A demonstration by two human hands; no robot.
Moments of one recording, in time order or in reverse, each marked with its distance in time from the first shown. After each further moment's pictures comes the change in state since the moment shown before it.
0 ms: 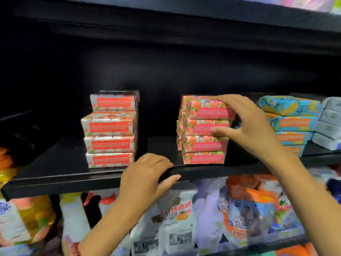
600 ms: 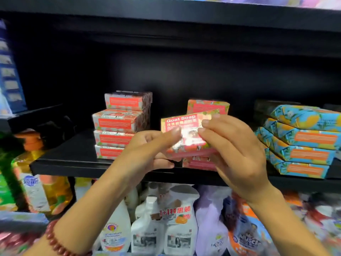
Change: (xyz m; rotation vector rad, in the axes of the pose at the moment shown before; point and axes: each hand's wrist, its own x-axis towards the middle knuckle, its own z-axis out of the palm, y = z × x) left_hand 0.051 0.062 -0.064 -1.190 -0.079 -0.782; right_hand -0.033 -0.021 0.018 0.042 0.470 -0.586
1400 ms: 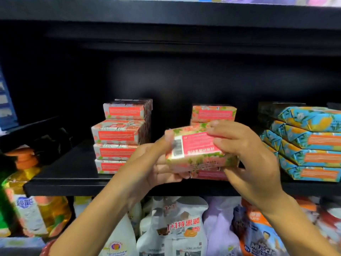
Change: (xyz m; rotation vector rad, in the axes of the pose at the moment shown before) left_hand 0.007 -0.003 -0.016 -0.112 -0.145 -0.041; right_hand 0.007 0.001 0.010 0.304 -0.056 0.101
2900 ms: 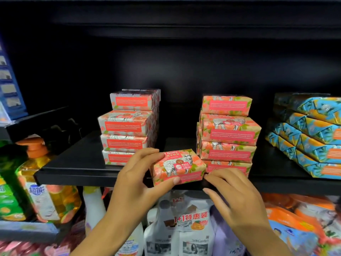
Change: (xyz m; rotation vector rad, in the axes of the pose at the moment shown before) left_hand -0.016 -0.070 -0.040 0.936 0.451 0.554; right_hand -0.088 -0.014 0.047 -0.273 -0.206 0.342
